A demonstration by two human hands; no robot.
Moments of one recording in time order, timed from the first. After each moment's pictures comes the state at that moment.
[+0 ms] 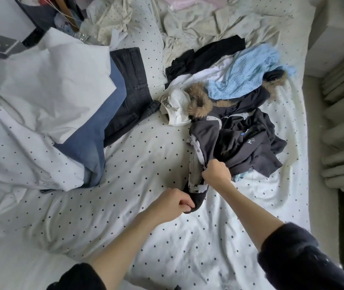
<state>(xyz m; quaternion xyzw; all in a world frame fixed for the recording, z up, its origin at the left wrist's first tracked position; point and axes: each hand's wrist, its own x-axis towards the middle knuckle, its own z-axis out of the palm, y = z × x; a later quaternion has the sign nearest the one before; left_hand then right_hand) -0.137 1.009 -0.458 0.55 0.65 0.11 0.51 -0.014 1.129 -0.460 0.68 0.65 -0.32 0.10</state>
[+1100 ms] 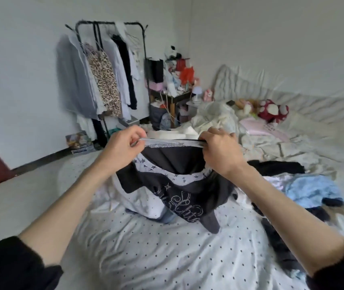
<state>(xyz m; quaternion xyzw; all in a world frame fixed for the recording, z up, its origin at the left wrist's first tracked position) -0.344 0.810 -0.130 0.45 0.80 0.40 -0.03 -0.182 0.986 -0.126 0.23 0.94 -0.01 -0.23</state>
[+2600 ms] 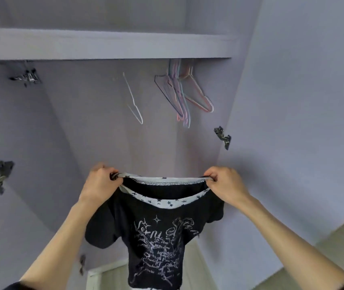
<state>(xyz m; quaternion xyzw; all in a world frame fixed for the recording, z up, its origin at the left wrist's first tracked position) -0.002 0.067 -0.229 -0.64 0.72 0.15 -0.23 -0.301 0.149 -0.212 -0.63 0.74 -0.22 0.11</state>
